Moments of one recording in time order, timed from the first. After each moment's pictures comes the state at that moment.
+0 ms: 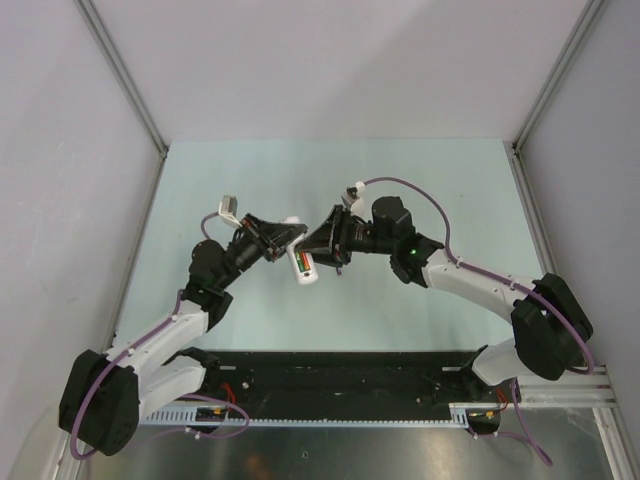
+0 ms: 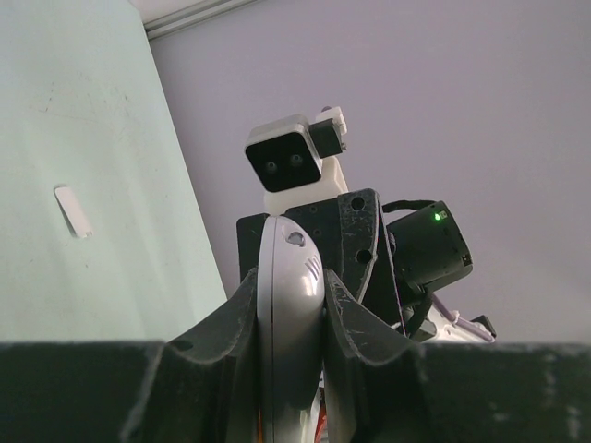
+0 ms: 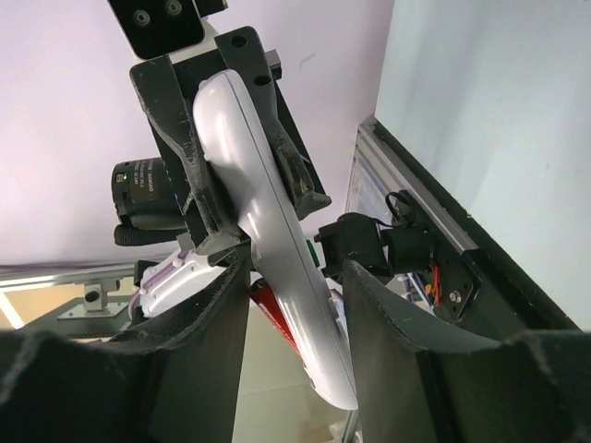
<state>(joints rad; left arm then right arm) -0.42 0.99 0.40 0.74 0.40 -1.35 0.76 1.45 0.95 0.31 -0.59 1.34</state>
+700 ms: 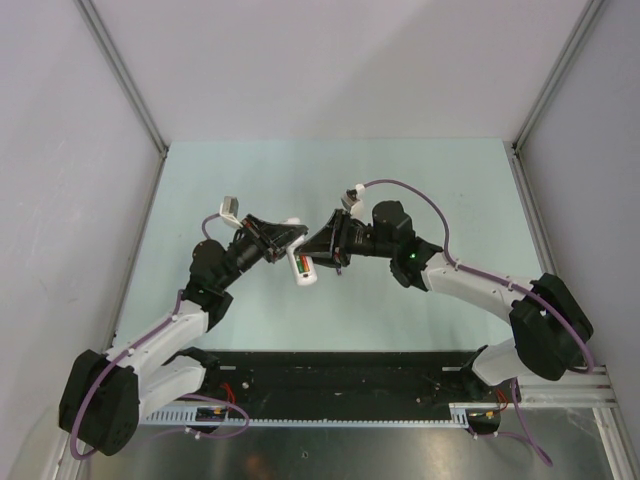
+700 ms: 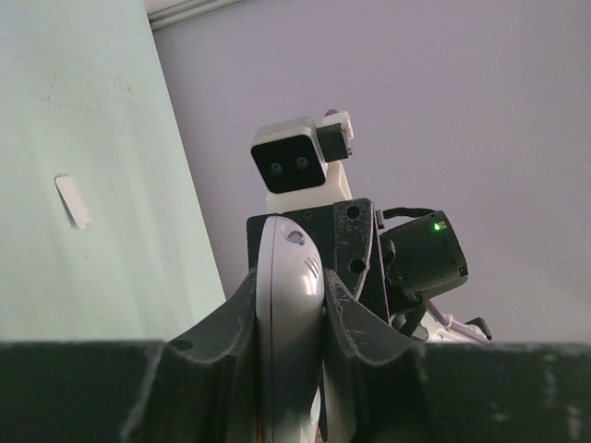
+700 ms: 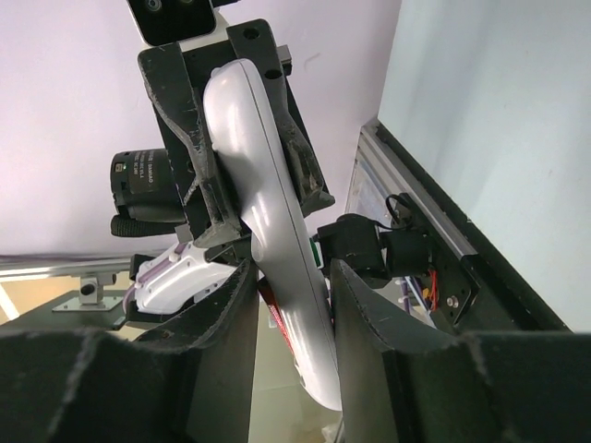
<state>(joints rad) -0.42 0.99 0.40 0.73 0.40 -1.37 0.77 1.45 0.91 0.38 -0.58 1.34</state>
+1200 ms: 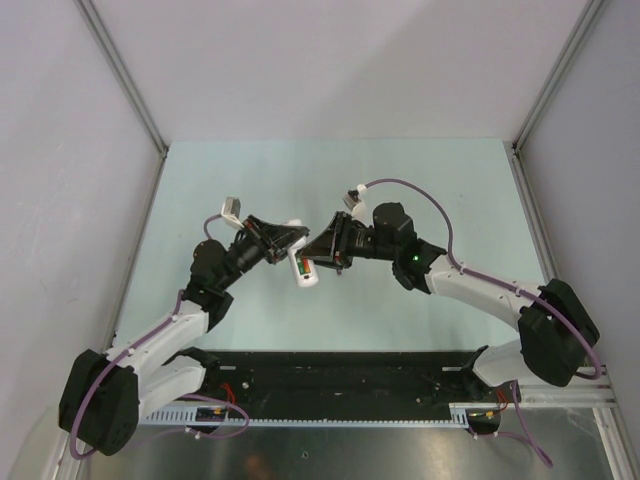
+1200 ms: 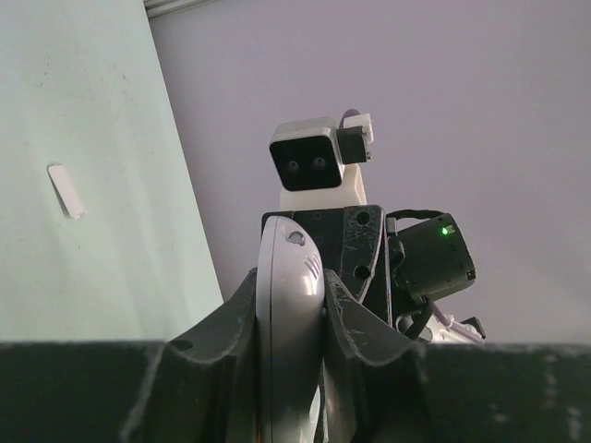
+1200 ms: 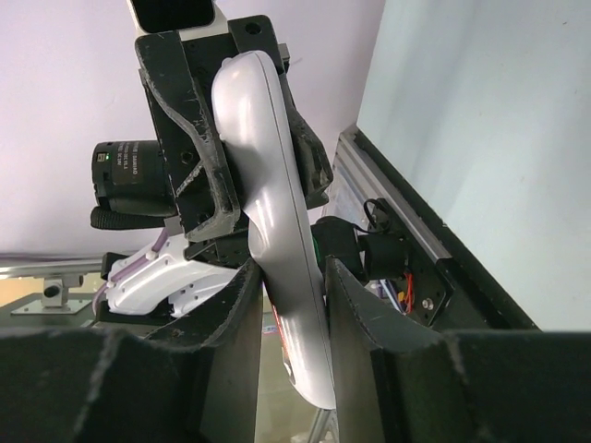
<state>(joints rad) -0.42 0.99 0.40 0.72 0.41 -1.39 0.79 1.41 0.91 0.31 -0.53 1.25</state>
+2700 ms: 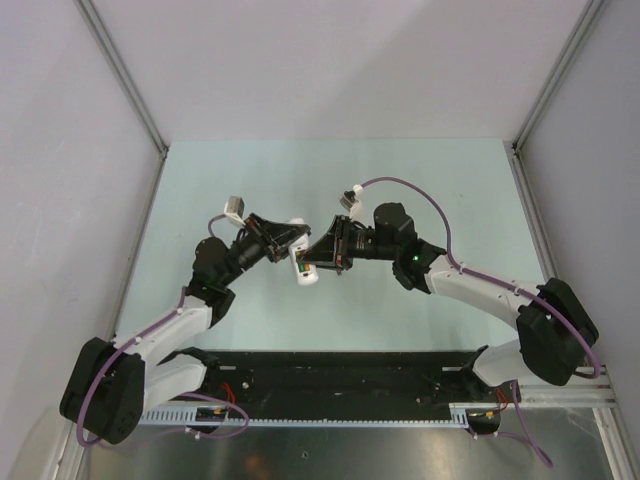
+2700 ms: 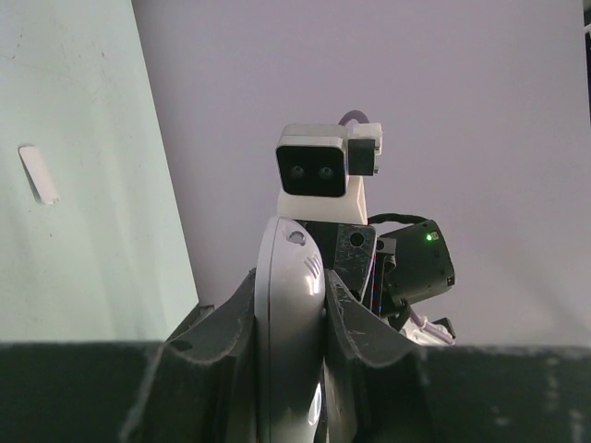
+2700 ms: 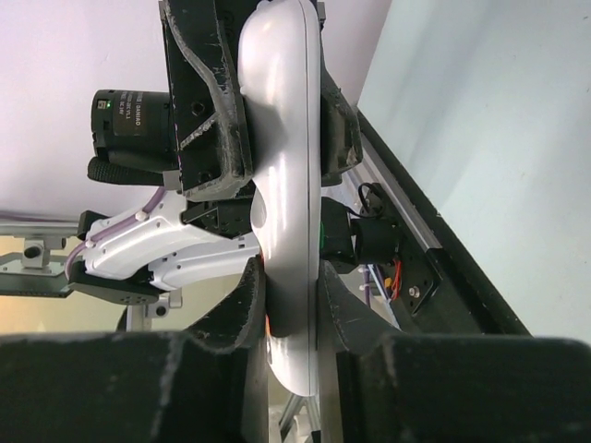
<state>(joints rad) -0.41 1.06 0.40 0.79 0.46 -1.48 0.78 1.41 0.90 0.34 -0.61 1.18</state>
